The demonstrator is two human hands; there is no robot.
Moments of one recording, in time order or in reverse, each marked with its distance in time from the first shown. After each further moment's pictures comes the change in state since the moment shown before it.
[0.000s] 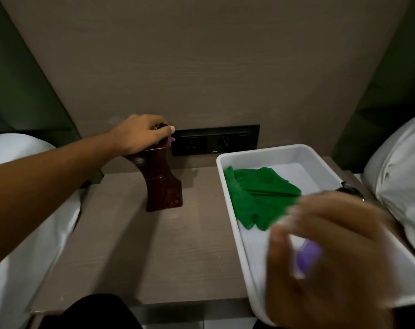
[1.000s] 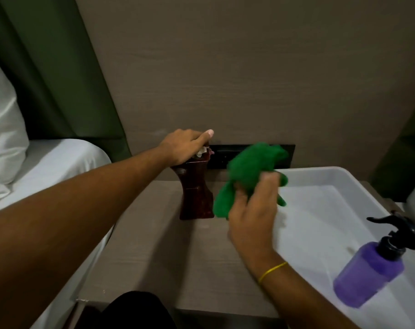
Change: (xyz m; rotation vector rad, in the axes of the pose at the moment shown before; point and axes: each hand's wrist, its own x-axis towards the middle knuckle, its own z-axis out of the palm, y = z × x) left_hand 0.014 0.007 0.053 -0.011 0.005 -0.028; right_hand -0.037 0.049 0.128 -0.072 0.000 0.381
